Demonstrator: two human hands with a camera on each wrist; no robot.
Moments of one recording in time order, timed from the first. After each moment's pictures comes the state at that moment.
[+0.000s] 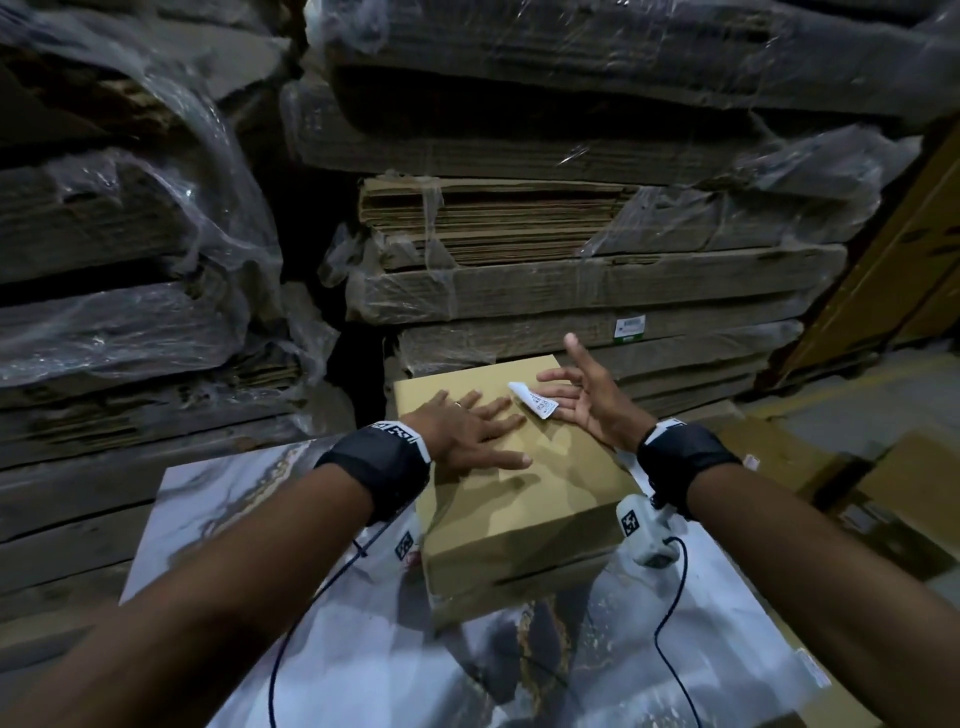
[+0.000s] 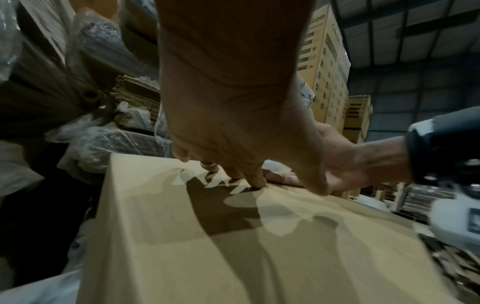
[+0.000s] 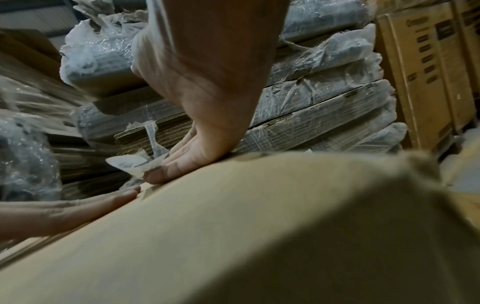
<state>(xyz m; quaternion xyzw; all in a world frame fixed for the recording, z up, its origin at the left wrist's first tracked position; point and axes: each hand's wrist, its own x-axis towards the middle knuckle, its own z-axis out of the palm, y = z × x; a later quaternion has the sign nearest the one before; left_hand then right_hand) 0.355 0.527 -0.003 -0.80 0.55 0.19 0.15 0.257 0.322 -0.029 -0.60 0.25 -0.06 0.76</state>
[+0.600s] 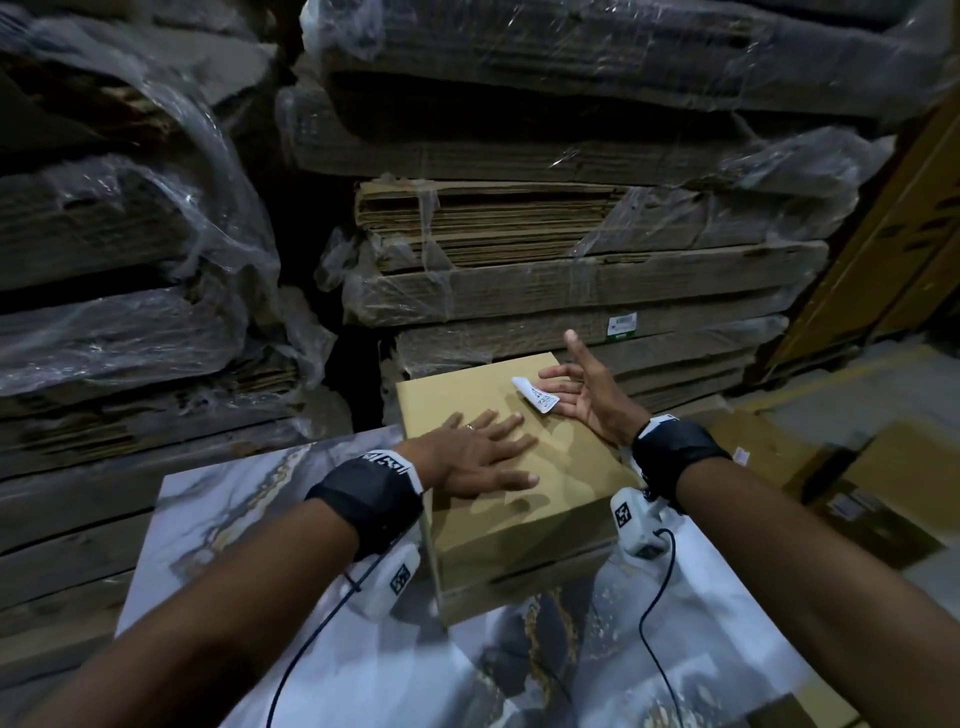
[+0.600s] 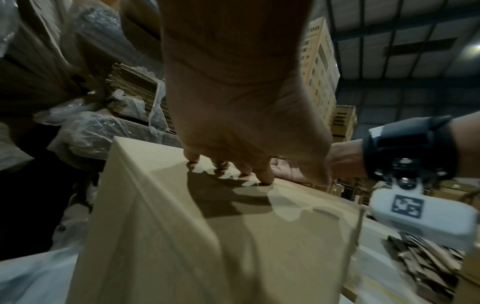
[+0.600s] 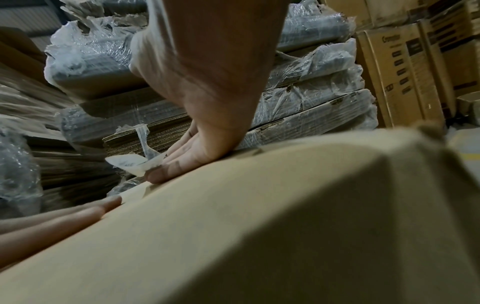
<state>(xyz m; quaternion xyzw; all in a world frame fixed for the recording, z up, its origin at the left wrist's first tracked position) 0.333 0.546 -0.016 -0.77 0.60 0.19 0.09 0.256 0.327 -0.031 -0.60 0.26 -0.09 0.75</state>
